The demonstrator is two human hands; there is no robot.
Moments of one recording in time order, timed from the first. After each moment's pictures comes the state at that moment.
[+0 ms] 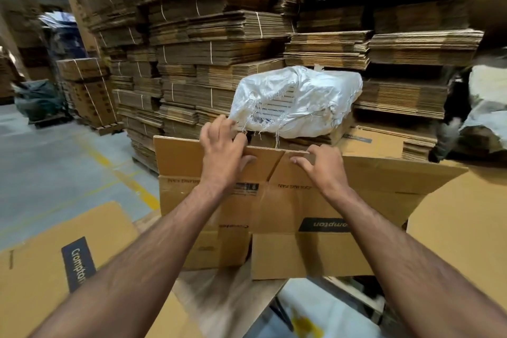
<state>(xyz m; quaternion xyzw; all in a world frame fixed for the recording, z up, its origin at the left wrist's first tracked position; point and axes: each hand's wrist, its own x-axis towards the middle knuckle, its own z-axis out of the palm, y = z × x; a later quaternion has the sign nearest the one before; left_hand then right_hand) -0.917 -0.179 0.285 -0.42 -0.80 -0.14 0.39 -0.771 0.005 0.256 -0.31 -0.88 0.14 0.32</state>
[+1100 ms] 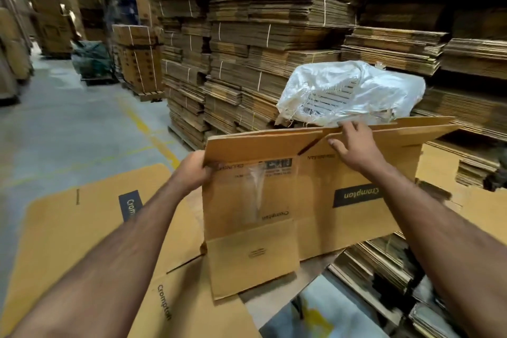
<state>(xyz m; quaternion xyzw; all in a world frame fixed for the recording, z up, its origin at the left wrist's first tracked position) -1.030 -0.372 0.222 -0.36 -0.83 -0.43 -0.02 -0.840 -0.038 0.285 -0.24 -0.93 0.11 0.25</state>
